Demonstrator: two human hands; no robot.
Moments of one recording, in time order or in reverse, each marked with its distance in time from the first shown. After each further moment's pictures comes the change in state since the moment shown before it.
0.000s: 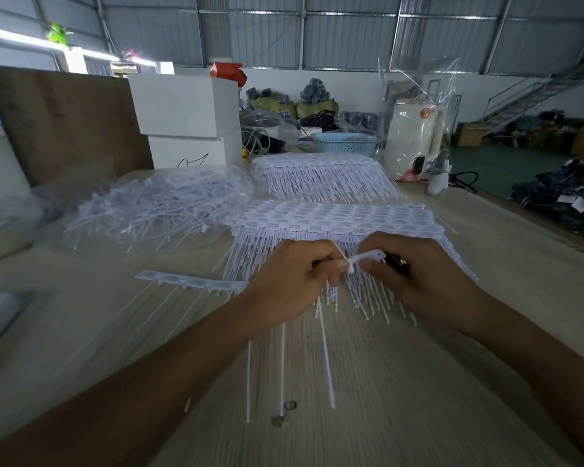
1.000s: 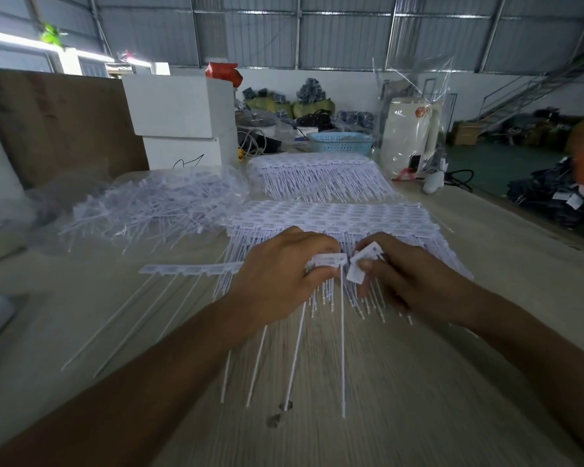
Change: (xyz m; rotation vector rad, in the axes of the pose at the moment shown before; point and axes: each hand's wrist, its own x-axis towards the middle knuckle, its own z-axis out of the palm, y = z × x) left_hand -0.003 -0.004 -0.006 0.303 0.093 0.090; right_hand -0.004 0.017 -0.001 0.149 -0.189 0.172
